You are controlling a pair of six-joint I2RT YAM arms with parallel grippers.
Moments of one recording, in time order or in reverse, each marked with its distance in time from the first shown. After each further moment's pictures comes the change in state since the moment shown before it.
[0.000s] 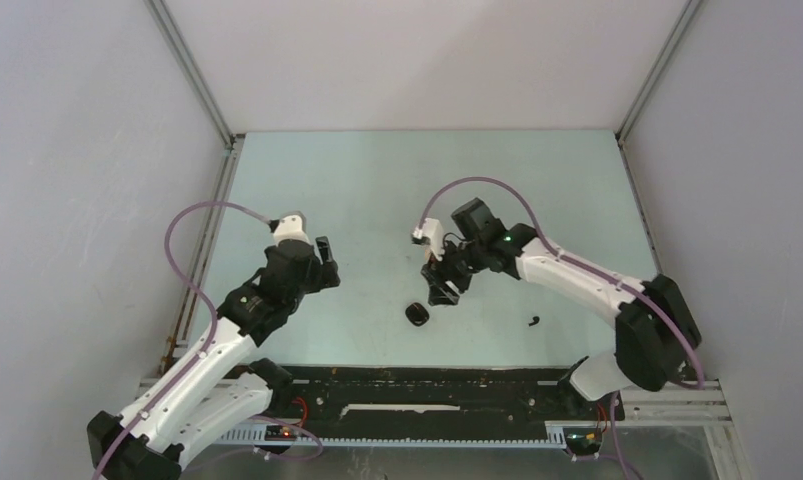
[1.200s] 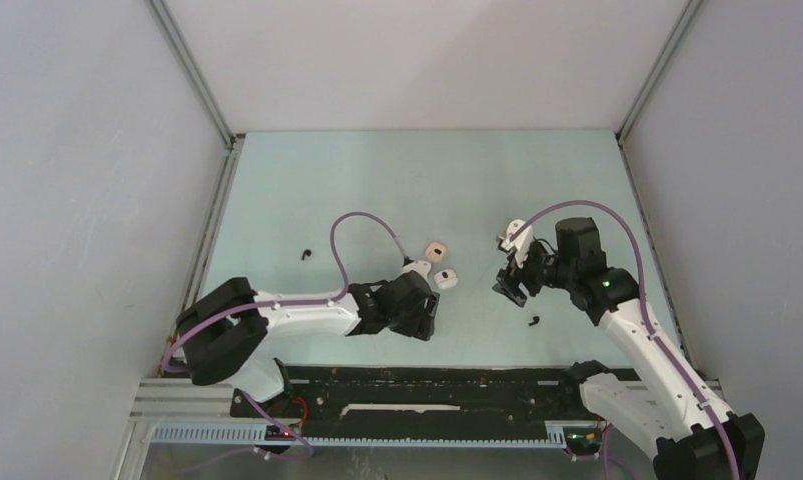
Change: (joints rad) left arm -0.503 0.731 0.074 0.355 0.259 -0.156; right arm -0.369 -0.550 -0.271 -0.039 0.017 -0.265
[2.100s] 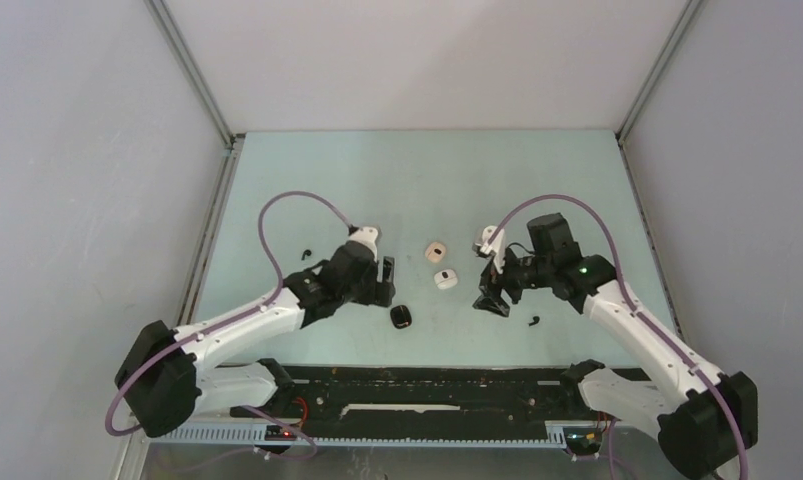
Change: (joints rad) left arm 0.317 -0.352 -0.047 -0.113 -0.061 0.217; right arm 0.143 0.165 0.045 -0.029 -0.135 0.045
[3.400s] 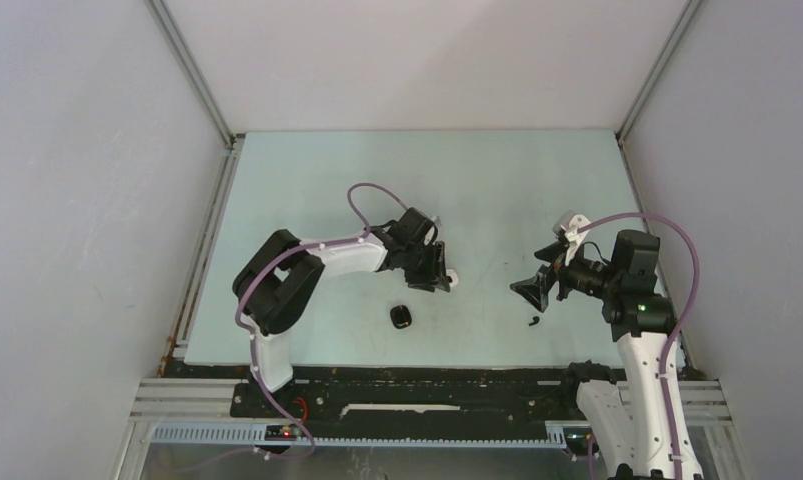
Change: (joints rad) left arm -0.010 0.735 0.452 0.073 0.505 -0.237; right arm -0.559 -0.361 -0.069 -0.031 -0.273 0.109
